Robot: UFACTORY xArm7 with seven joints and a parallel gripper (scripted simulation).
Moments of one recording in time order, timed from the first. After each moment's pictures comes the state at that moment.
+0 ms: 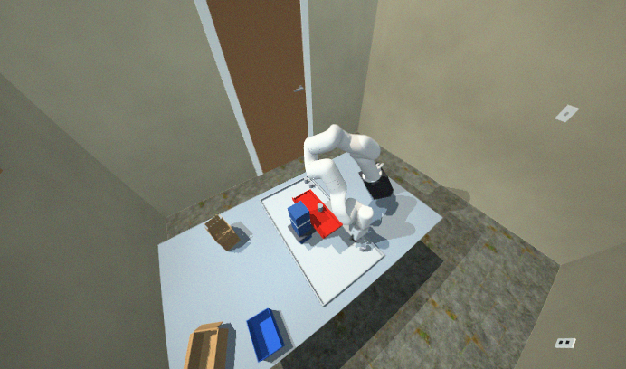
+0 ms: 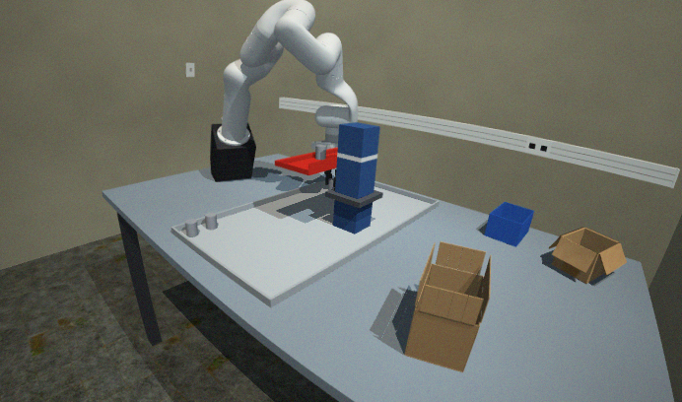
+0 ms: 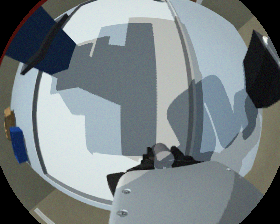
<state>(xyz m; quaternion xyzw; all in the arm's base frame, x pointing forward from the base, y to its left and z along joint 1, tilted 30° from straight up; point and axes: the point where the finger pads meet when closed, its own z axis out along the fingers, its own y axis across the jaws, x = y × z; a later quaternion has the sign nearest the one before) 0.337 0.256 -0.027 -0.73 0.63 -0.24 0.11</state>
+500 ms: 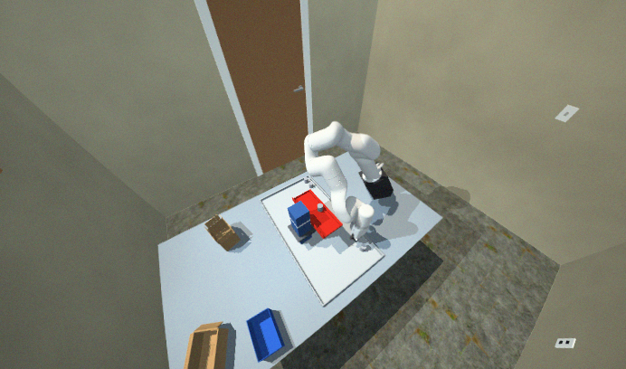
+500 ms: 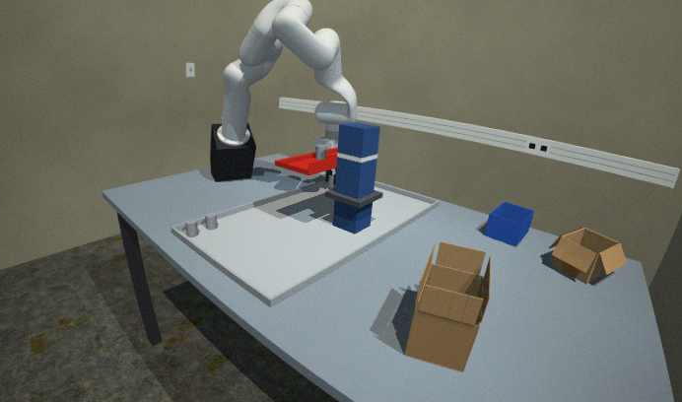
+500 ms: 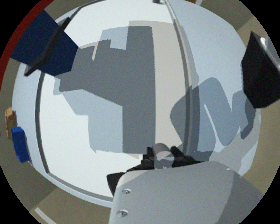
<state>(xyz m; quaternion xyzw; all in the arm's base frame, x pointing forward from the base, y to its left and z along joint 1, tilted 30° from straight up) 0.331 0.257 -0.015 -0.73 0.63 -0.24 0.11</state>
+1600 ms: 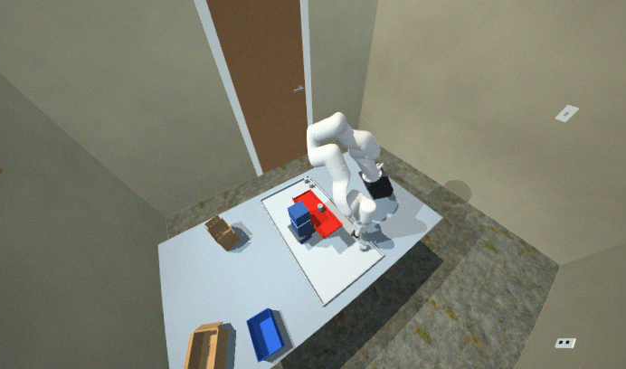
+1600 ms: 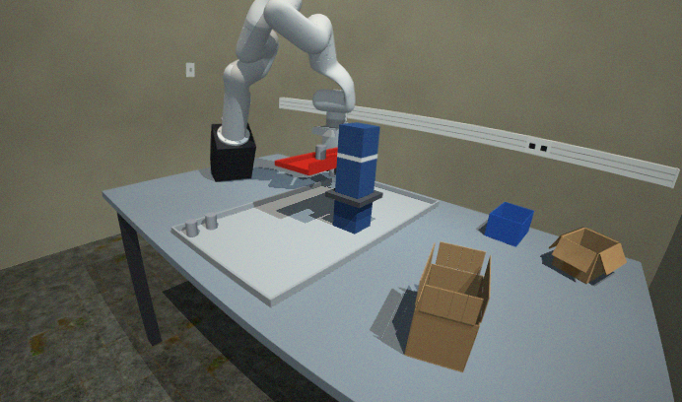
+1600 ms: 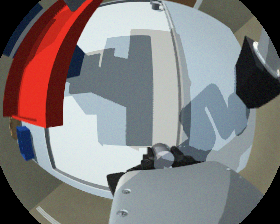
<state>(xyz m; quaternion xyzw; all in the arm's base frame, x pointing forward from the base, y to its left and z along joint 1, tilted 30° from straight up) 0.310 0.263 0.021 -0.73 0.63 -0.24 0.11</state>
